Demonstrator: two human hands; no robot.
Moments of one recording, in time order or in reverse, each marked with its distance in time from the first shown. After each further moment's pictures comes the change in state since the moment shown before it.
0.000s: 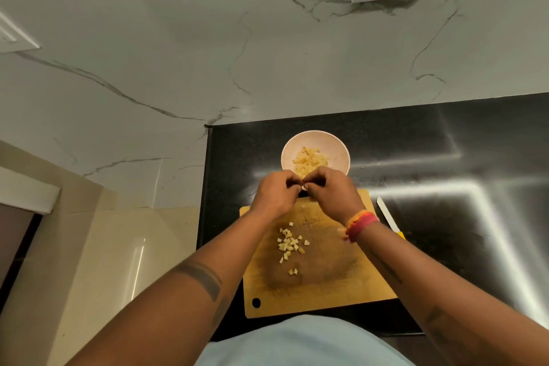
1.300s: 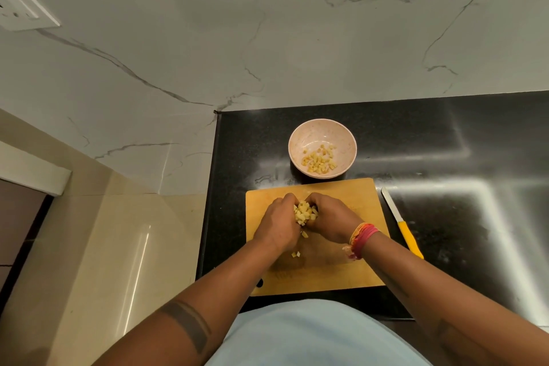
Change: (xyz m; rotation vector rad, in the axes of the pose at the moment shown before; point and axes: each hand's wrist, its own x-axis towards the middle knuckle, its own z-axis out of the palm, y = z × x) left_hand -0.074 -0.034 0.034 0.277 -0.081 -0.051; right_hand -0.043 0.024 0.023 -0.327 -0.411 0.004
